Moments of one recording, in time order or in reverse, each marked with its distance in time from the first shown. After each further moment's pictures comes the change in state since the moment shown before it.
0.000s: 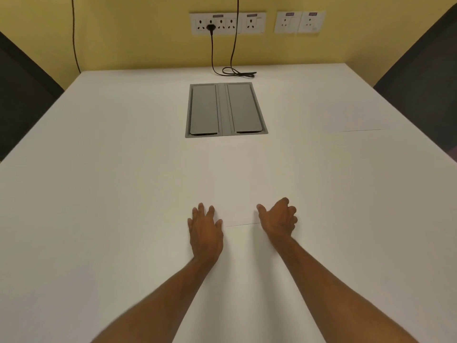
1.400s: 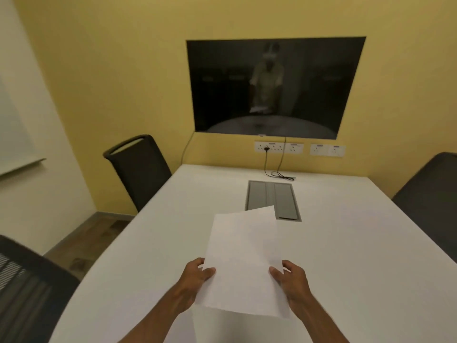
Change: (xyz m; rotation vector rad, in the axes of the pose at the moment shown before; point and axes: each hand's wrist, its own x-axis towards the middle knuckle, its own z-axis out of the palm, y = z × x) left_hand -0.204 -0.058 -0.266 -1.006 -0.052 -0.205; right_hand -0.233 -0.031 -0.137 0.762 -0.536 -0.321
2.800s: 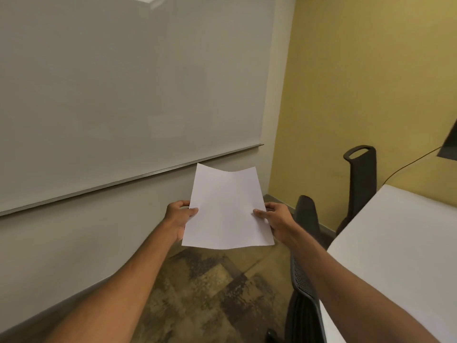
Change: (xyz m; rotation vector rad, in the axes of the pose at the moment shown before) left_hand -0.383 -0.040 -0.719 -0.366 0.911 0.130; right_hand -0.366 0.005 0.727 -0.239 -0.846 -0.100
